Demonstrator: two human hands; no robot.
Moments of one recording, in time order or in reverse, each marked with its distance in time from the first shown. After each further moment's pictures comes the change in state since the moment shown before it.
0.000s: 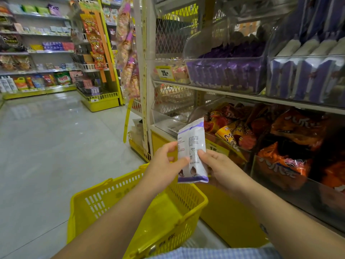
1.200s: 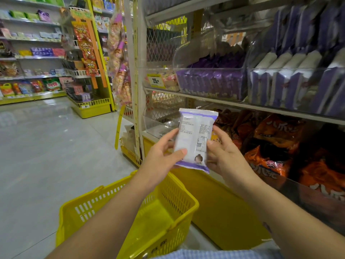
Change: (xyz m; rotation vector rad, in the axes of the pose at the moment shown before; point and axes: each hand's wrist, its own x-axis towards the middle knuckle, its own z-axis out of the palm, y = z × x) left_hand -0.008 0.046 0.007 -0.270 -0.149 0.186; right_hand -0.022 -0.033 -0.013 0.020 0.235 -0.323
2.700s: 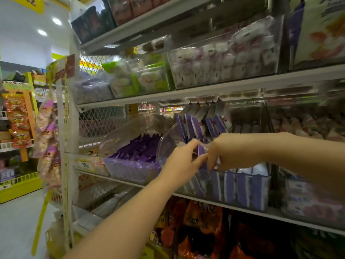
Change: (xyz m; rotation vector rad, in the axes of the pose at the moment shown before) left_hand 0.160 0.151 0.200 0.646 -0.249 0.540; right_hand 0.039 -0.271 -0.141 -1.911 -0.370 0.010
